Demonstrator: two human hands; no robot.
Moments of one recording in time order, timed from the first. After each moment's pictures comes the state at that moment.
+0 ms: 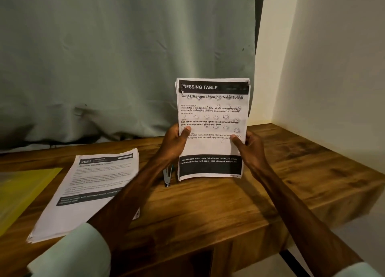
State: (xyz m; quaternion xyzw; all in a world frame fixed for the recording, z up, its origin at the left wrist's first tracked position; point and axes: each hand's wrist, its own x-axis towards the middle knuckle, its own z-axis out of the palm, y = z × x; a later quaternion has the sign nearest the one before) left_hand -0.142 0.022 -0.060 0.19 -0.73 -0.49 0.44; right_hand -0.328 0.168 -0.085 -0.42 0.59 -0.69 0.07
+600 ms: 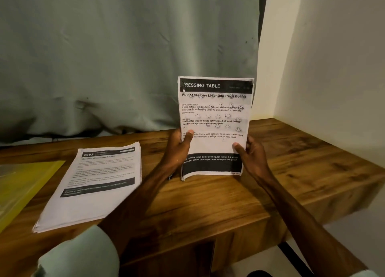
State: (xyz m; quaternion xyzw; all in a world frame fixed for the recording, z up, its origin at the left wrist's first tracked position) left_hand -0.136 0.042 -0.090 0.20 -0.70 -0.50 0.46; right_hand -0.322 0.182 -0.118 -0.42 0.61 -0.66 0.09
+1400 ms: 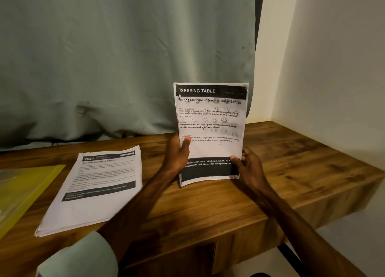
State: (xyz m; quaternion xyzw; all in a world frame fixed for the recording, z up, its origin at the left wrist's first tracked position) left_hand -0.132 0.051 -0.091 0.24 -0.72 -0.43 0.48; right_hand -0.309 0.192 -0.145 -0.40 0.59 -0.68 0.17
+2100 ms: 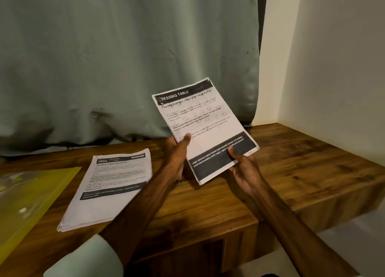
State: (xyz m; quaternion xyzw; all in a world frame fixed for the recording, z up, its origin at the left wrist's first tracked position) left_hand -0.111 0.058 -0.069 0.27 -0.51 -0.64 0.51; right_hand -0.262 0.178 -0.114 -0.23 0.36 -0.82 0.38
